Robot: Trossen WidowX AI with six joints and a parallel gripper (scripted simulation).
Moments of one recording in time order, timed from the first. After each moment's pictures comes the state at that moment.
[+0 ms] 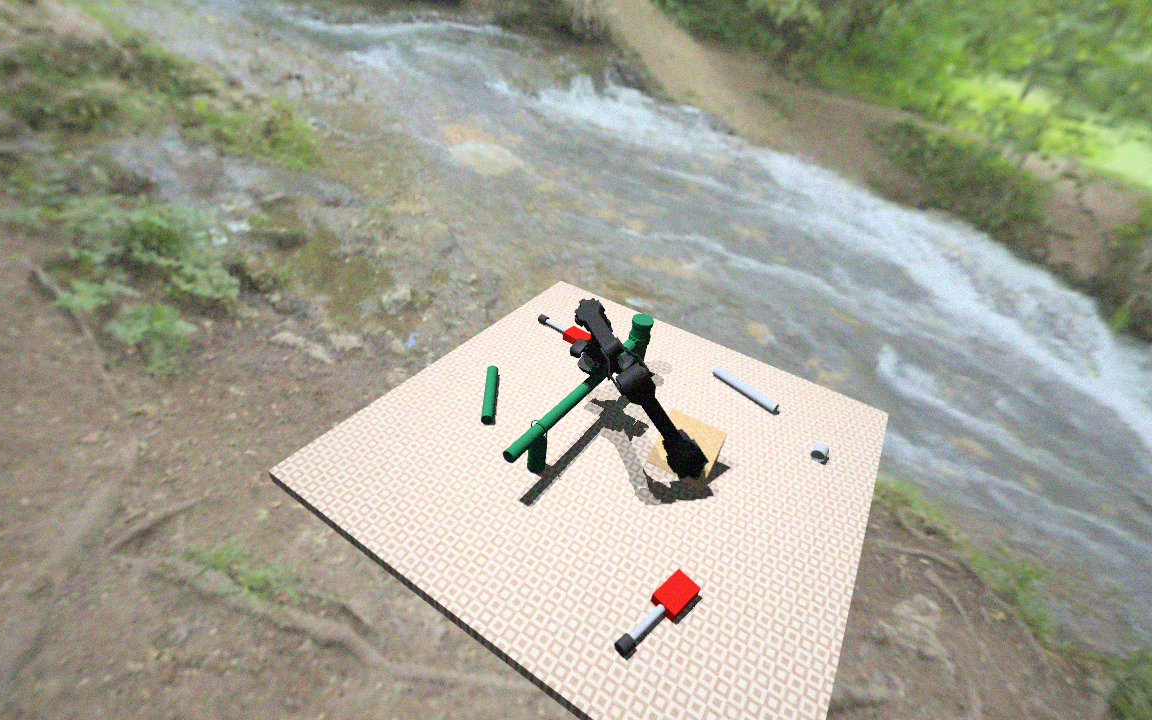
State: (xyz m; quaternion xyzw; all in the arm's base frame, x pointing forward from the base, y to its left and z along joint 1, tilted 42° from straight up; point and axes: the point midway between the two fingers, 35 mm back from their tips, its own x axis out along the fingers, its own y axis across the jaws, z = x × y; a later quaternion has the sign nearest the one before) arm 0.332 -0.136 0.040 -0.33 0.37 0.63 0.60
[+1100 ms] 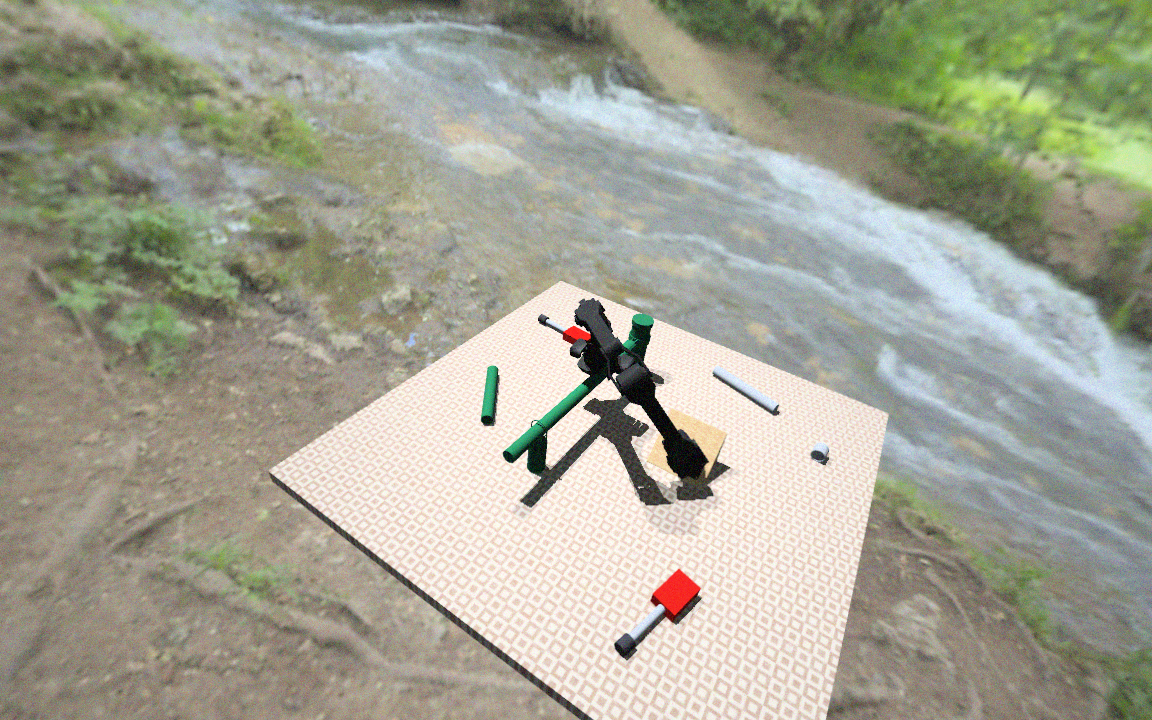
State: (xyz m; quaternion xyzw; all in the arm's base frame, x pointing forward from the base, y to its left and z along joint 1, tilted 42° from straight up) arm 0.332 -0.136 0.040 -0.33 0.37 0.63 0.59
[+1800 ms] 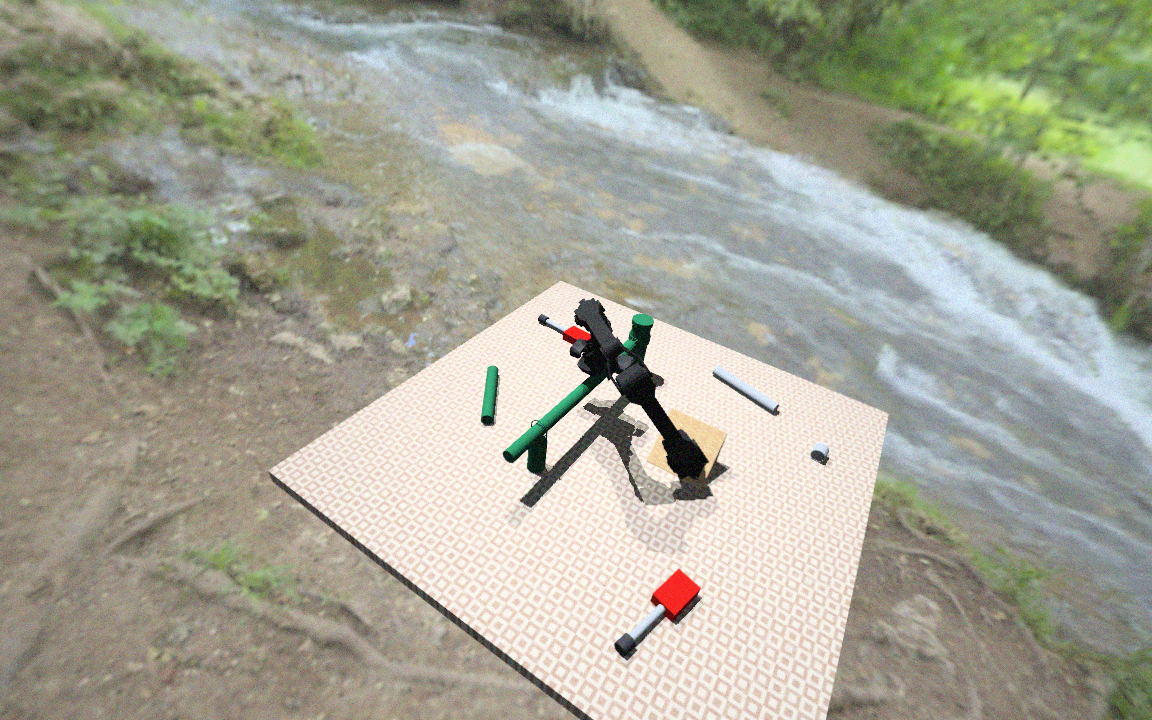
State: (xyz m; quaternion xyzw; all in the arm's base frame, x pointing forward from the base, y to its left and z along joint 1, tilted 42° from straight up) arm 0.332 -0.136 0.040 -0.33 0.37 0.63 0.59
